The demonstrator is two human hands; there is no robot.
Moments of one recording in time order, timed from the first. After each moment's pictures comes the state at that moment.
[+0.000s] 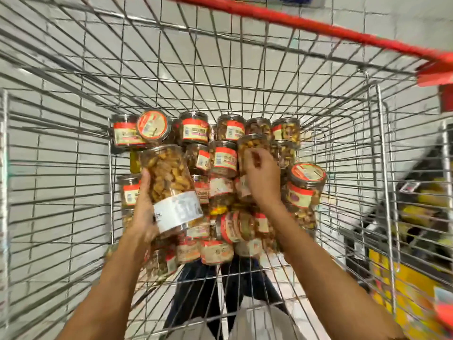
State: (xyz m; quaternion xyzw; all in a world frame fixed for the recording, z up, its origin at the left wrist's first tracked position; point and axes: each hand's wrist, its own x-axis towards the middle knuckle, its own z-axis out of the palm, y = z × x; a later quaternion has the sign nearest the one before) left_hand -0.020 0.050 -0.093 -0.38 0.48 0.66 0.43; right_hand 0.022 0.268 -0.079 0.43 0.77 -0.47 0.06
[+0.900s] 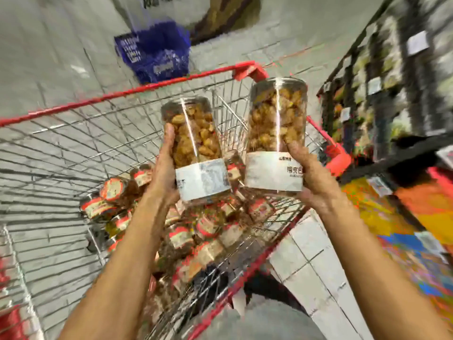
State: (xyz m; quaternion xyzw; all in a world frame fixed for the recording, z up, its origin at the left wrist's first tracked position) left_hand 0.040 0.171 0.117 0.02 0.47 0.69 0.56; right_hand 0.240 0.285 0.149 0.36 0.38 -0.84 -0.17
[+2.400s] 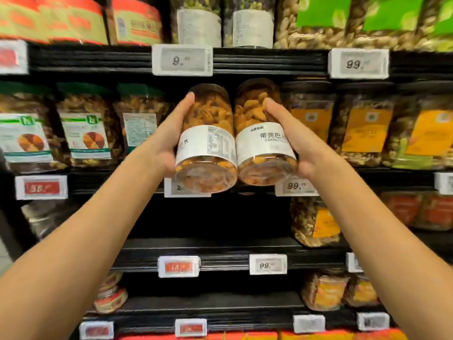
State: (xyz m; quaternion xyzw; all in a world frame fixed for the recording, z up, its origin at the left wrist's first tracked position) left_hand 0.802 0.533 0.471 0.51 0.24 0.31 0.76; right_hand 0.981 0.432 0.470 0.49 0.41 -0.42 -0.64
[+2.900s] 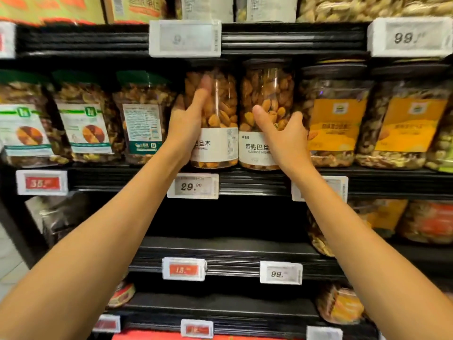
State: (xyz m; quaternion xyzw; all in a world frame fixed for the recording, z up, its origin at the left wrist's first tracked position) left_hand 0.838 0.576 0.457 0.60 0.33 0.57 0.46; right_hand 0.984 0.495 0.437 0.62 0.48 -0.05 -0.63
